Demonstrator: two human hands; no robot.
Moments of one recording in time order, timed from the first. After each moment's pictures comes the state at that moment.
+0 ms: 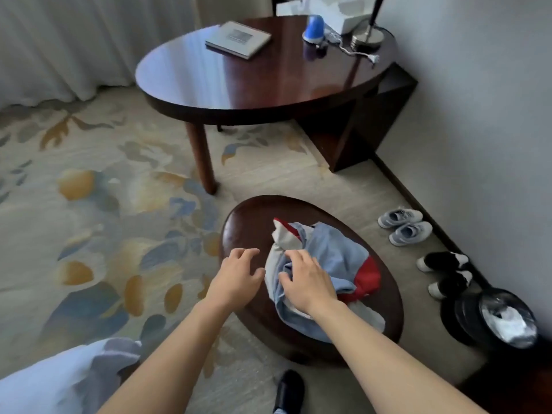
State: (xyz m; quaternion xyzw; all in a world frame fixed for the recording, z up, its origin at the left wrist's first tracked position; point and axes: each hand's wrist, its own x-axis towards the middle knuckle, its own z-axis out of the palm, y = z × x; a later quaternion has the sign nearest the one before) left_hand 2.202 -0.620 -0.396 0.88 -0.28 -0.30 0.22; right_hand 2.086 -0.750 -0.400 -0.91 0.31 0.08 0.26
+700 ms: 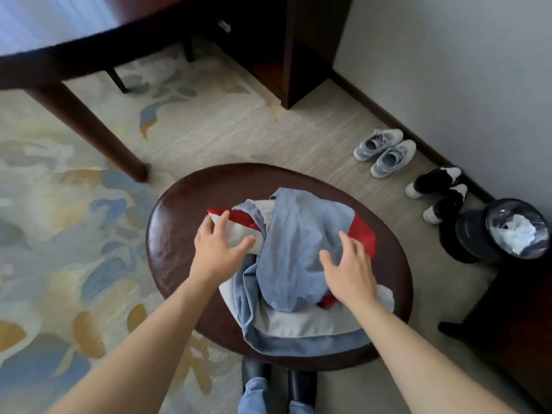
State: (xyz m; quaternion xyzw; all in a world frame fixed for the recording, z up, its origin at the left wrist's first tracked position) left_hand 2.259 -0.789 -0.582 0.88 -0.27 -0.35 0.20; right_hand 2.020 -0.896 -0.592 -0.71 0.61 0.04 0.34
